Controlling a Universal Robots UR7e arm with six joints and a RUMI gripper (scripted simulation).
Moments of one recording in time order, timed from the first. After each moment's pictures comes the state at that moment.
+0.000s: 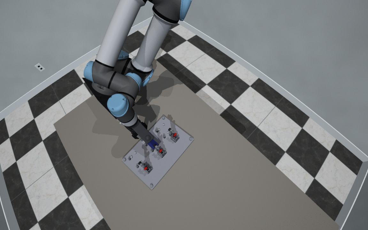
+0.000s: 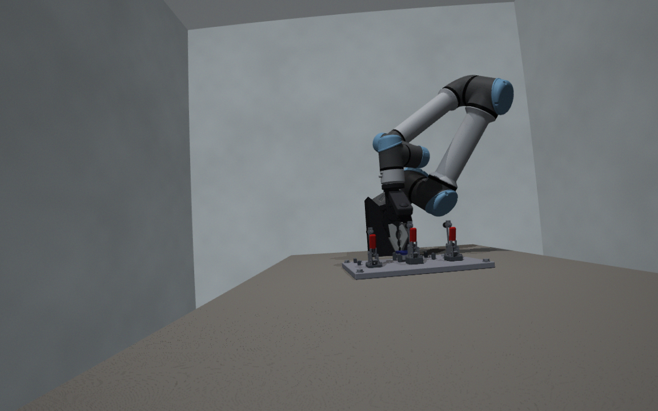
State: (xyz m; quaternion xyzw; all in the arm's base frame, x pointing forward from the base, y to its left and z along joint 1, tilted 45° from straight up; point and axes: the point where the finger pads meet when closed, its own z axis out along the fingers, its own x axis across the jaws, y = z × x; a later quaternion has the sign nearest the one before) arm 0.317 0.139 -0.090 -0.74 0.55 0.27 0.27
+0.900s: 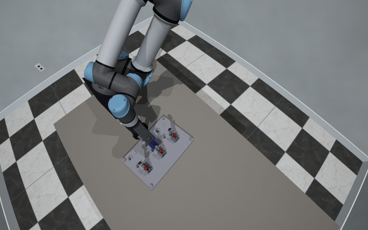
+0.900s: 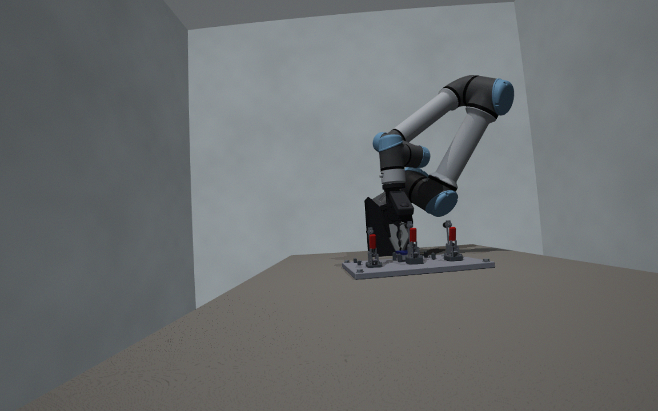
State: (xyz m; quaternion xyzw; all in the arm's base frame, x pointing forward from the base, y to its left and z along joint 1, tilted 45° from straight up) arm 0.322 0.140 -0.089 -0.74 0.55 0.27 0.27
